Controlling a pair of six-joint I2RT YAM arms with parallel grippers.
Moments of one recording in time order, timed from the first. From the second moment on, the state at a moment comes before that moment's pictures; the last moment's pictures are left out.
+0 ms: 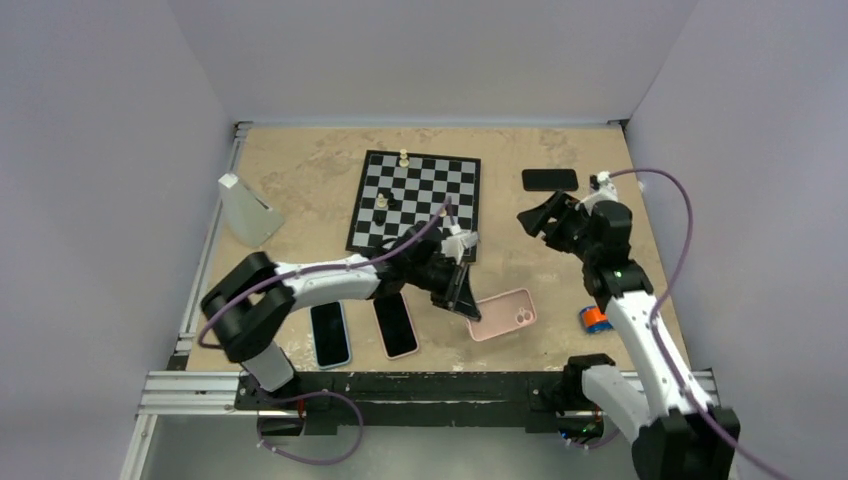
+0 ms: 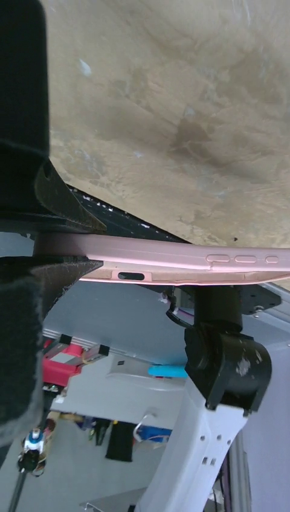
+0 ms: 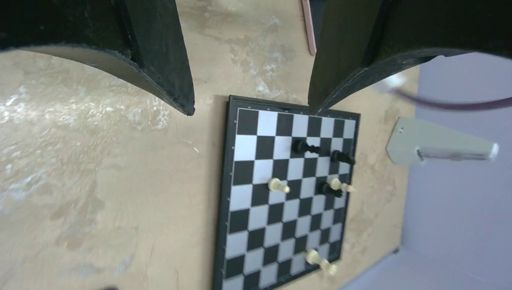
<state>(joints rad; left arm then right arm) -0.90 1.57 0.91 0.07 0.66 -0.75 0.09 0.99 0.69 -0.15 -0.23 0.66</state>
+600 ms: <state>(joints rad) -0.98 1.94 1.16 -0.18 0.77 -0.54 0.08 0.62 0.74 -0.42 -0.22 0.54</state>
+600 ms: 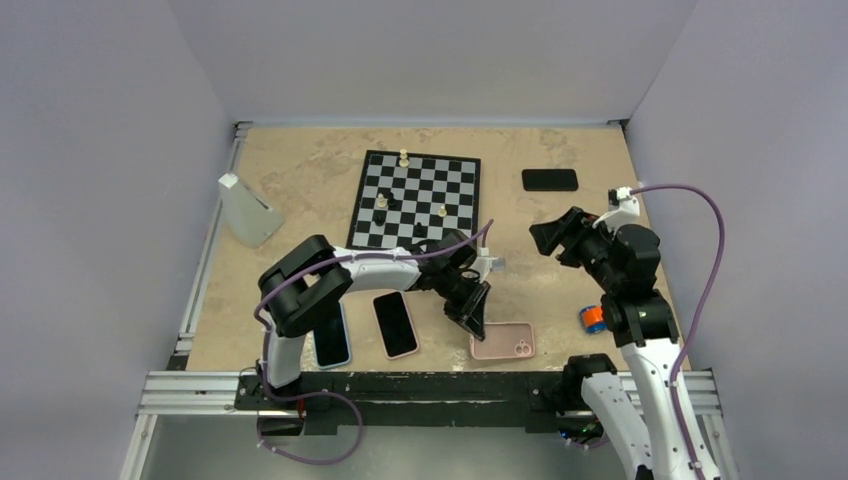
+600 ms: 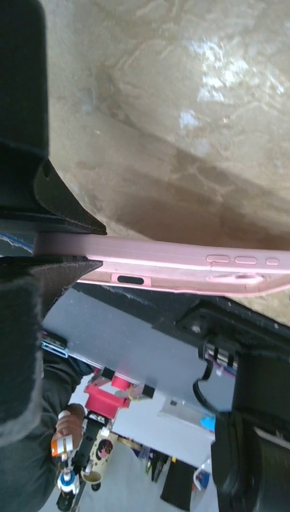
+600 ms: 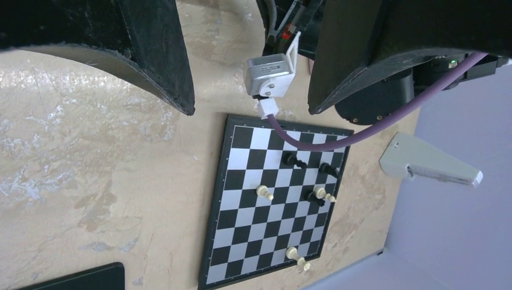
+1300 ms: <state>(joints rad) -0.91 1.48 1.10 -0.72 0.16 -0.59 0.08 0.61 0.73 -0.42 -0.29 0.51</state>
